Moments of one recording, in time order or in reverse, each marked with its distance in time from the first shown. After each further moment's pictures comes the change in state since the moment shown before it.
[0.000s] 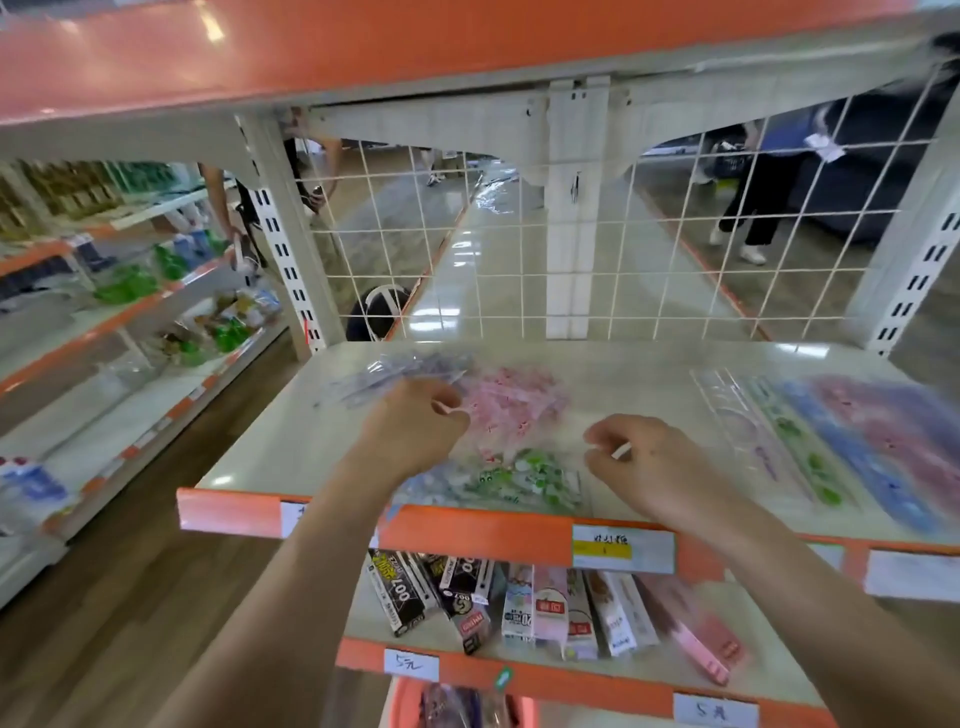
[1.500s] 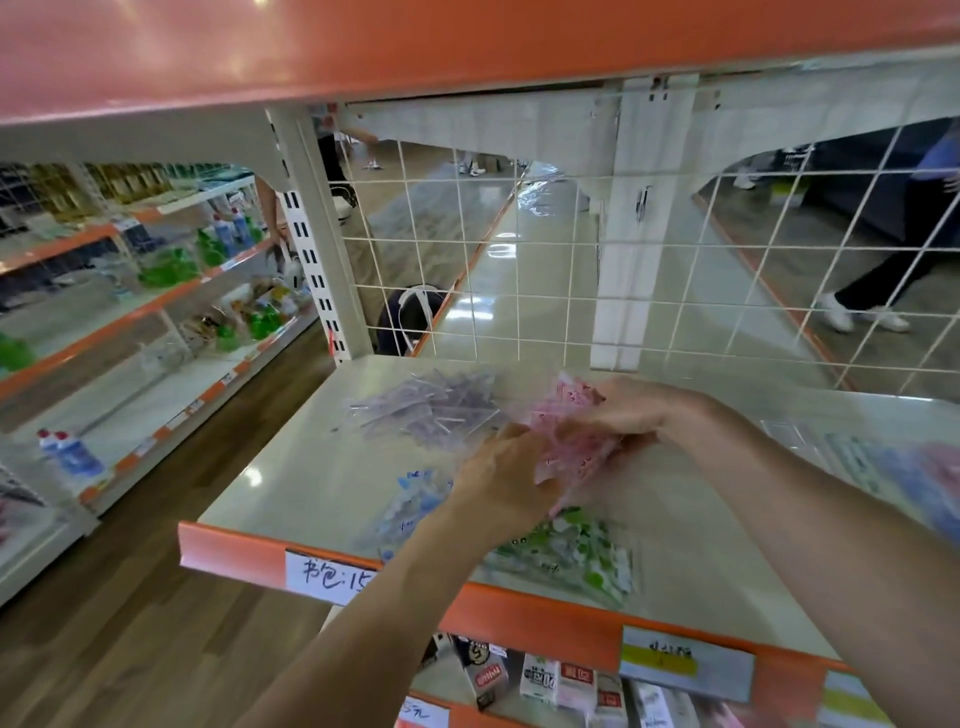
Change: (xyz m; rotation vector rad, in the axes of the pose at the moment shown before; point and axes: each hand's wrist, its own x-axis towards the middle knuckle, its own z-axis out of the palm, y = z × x) left_hand 0.041 0.004 0.051 0.248 -0.134 0.214; right_hand 0.157 -0.022 0.006 0.098 -0.491 0.101
